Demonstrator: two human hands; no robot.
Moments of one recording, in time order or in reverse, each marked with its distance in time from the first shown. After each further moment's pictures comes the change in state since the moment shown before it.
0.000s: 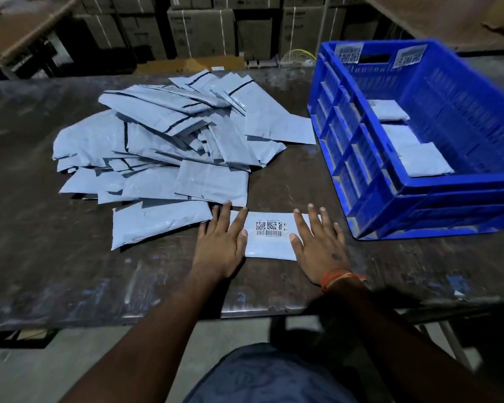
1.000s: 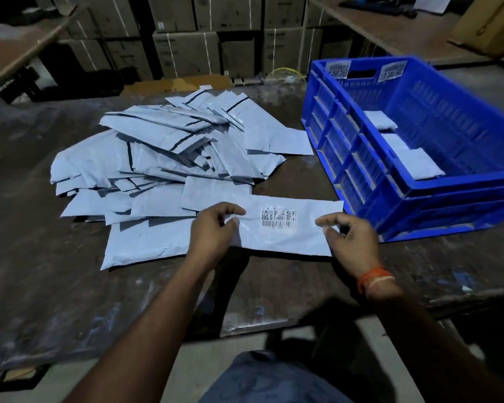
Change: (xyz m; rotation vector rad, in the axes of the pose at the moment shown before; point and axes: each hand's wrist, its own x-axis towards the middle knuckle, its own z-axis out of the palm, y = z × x) left_hand 0.020 -0.016 -0.081 -0.879 0.126 -0.165; right_hand -0.009 -0.005 -0.074 0.938 0.286 0.187
